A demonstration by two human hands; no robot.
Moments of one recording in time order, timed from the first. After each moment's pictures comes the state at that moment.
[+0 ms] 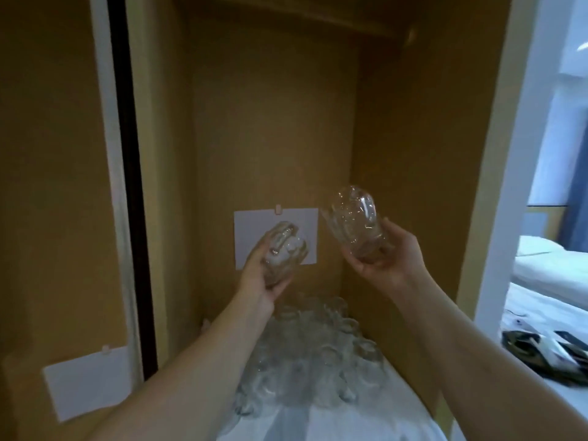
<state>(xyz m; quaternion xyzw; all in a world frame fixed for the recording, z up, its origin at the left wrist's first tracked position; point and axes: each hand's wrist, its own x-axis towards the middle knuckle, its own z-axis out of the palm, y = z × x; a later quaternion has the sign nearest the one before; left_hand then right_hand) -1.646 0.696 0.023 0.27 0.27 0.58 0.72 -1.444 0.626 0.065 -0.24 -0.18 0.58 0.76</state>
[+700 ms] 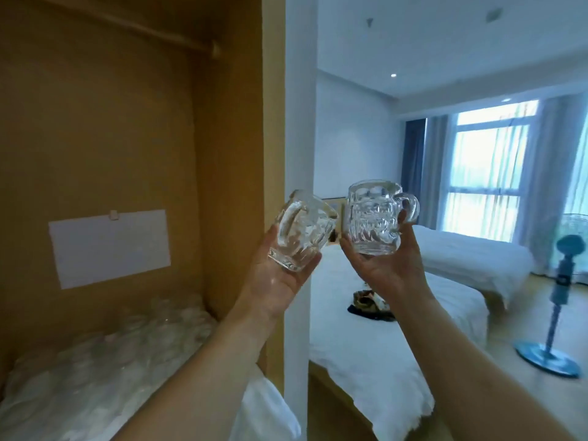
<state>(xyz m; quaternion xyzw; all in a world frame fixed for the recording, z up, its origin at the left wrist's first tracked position) -1.391 0.483 0.039 0.34 0.03 0.35 0.87 -1.220 0.369 0.048 -0.14 -0.22 0.46 0.85</state>
